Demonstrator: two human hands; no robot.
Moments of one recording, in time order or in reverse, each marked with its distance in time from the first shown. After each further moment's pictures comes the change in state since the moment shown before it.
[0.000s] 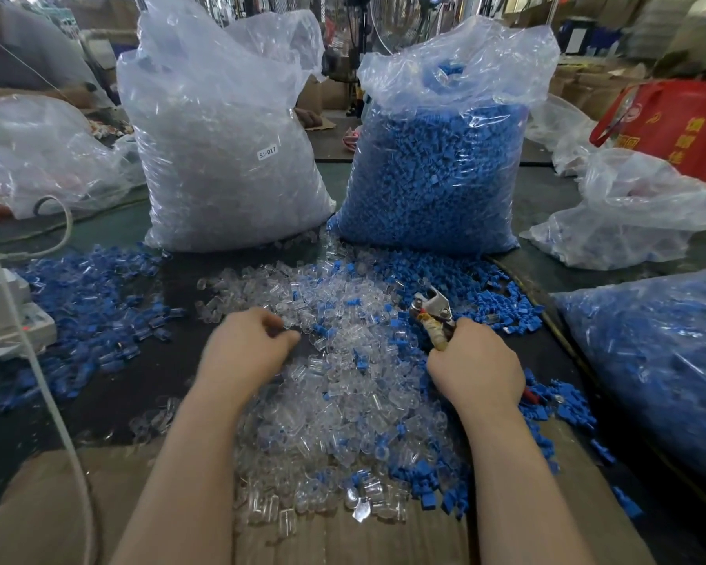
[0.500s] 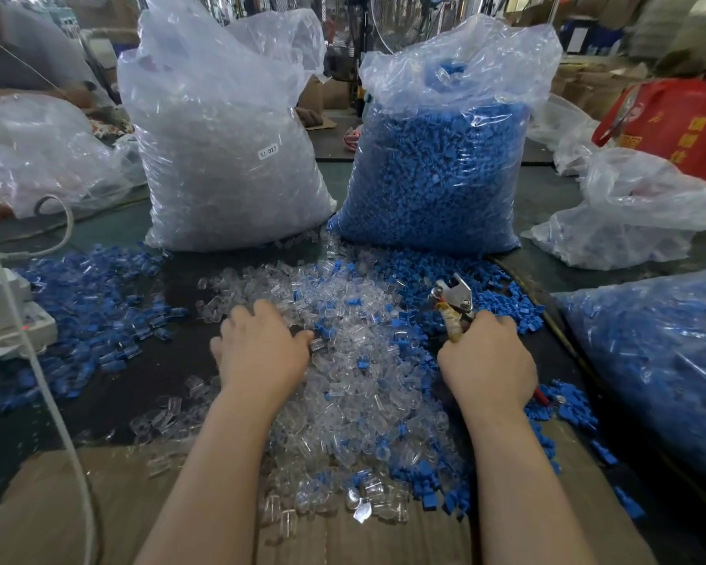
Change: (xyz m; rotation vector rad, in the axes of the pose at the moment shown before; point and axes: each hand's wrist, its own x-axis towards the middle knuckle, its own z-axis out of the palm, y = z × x) left_hand -0.004 0.015 0.015 0.285 0.093 -0.041; right_hand 0.002 0.002 0.000 -0.015 0.140 0.100
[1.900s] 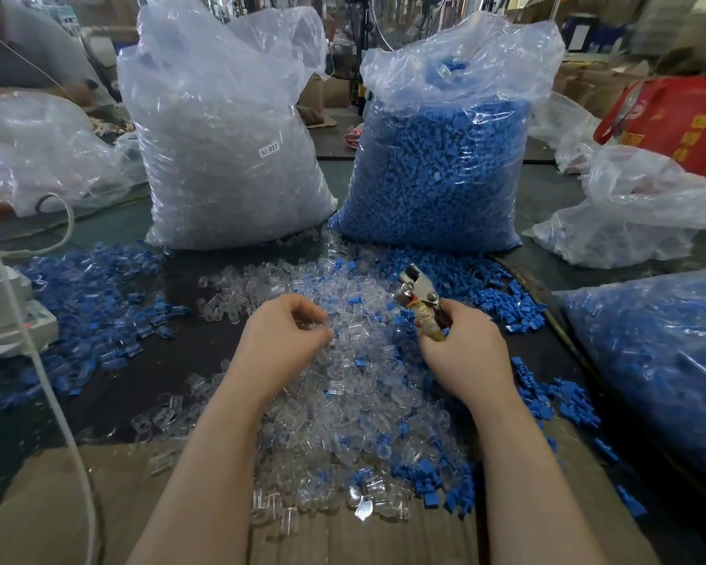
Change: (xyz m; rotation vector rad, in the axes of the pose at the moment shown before) left_hand 0.002 -0.001 0.003 -0.710 -0.108 0.141; right_hand 0.011 0.000 0.012 0.395 -0.079 -0.349
